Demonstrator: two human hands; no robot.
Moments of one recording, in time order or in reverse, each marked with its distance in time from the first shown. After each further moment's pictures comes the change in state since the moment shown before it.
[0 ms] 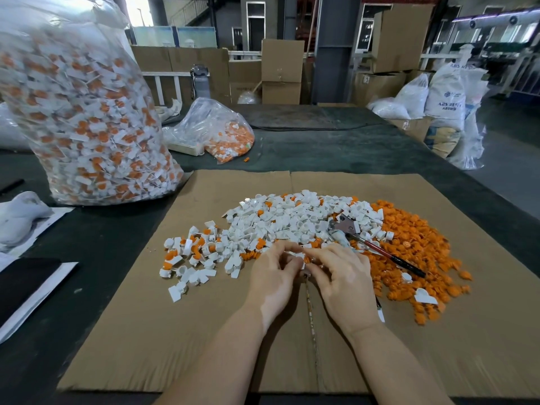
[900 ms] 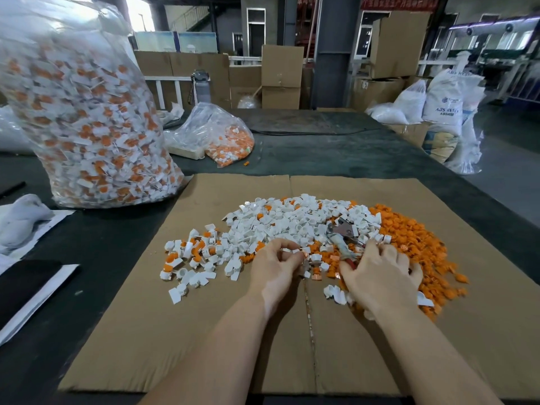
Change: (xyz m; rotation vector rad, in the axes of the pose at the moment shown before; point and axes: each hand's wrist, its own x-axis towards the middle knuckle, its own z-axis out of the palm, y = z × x) left_hand 0.014 0.006 0.002 0.013 0.017 -0.080; right_hand 0.021 0.020 -0.030 -0.518 -0.409 0.600
